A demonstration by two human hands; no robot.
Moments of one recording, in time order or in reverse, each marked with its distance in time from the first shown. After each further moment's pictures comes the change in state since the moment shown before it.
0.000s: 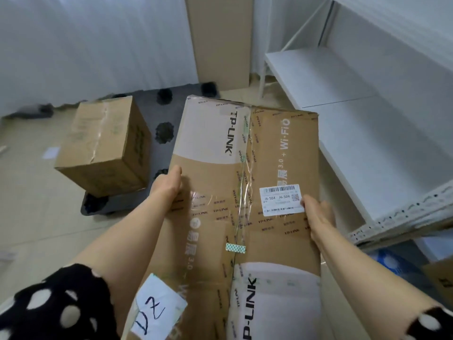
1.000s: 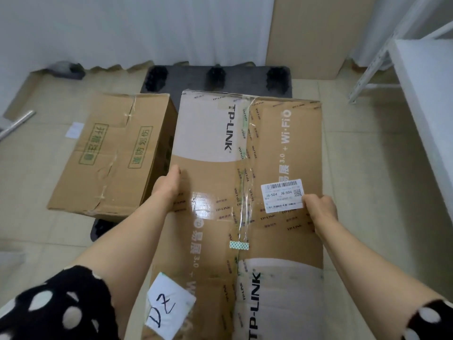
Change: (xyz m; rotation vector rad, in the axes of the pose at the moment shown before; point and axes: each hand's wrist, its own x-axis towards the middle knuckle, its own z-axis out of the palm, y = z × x) left_hand 0.494 0.145 -0.033 -0.274 0.078 -0.404; right_hand 0.269 -0.304 0.427 -0.282 -0.246 -0.037
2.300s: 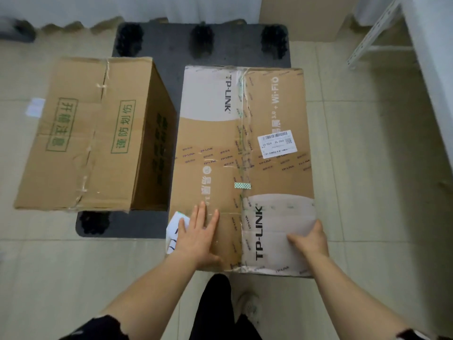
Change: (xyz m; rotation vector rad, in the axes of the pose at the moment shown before) left_hand 0.043 -0.146 0.020 1.525 -0.440 0.628; right_hand -0.008 0.120 0.077 -0.368 0.002 0.137
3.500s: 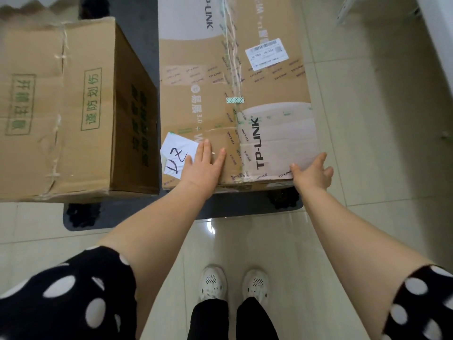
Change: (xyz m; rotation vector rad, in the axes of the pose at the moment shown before) left_hand 0.062 0.024 -0.037 0.263 0.184 0.069; right_hand 0.031 -0.027 0.008 0.122 0.184 -0.066
